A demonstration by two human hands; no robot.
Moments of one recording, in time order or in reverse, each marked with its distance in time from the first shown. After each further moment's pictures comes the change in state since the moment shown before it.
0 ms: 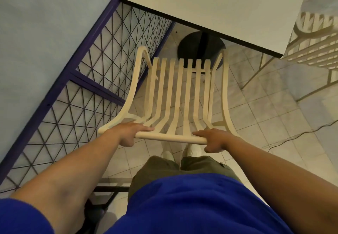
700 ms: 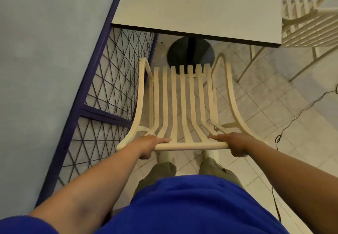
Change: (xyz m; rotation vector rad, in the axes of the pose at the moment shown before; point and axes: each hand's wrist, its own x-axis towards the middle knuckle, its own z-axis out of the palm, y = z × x) left_hand 0.009 -0.052 -0.039 0.154 -0.089 0.124; right_hand 0.009 -0.058 0.011 0.035 0.097 0.276
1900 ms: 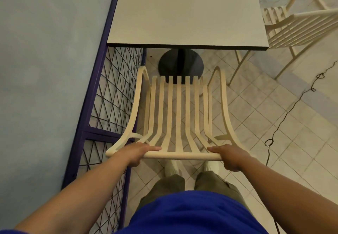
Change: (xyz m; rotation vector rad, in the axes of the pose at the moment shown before) left_hand -0.019 -0.089 -0.031 0.168 0.019 0.114; right_hand 0.000 -0.081 0.034 0.128 0.189 0.068
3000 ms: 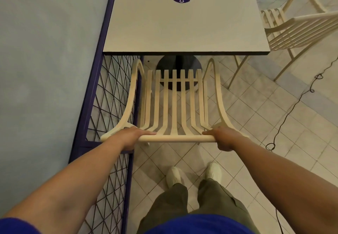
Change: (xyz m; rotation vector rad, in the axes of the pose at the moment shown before) left_hand 0.046 -0.058 -0.072 0.023 0.126 -0.039; right_hand 0.073 -0.009 -0.080 0.026 0.025 -0.052
